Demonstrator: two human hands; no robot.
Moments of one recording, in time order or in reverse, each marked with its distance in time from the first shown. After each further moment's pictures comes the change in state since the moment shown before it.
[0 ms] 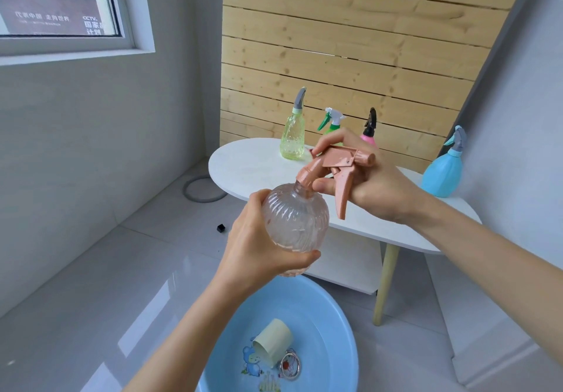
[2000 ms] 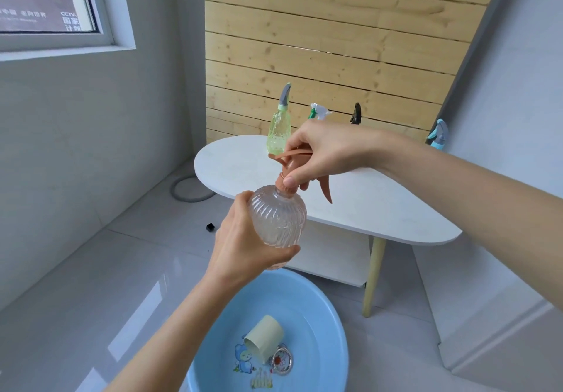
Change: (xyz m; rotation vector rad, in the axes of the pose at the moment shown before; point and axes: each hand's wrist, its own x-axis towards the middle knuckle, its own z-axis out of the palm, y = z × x) left_hand 0.006 -0.007 0.013 0.143 0.010 -0.048; right_hand 0.050 -0.019 -0.015 -0.534 -0.395 0.291
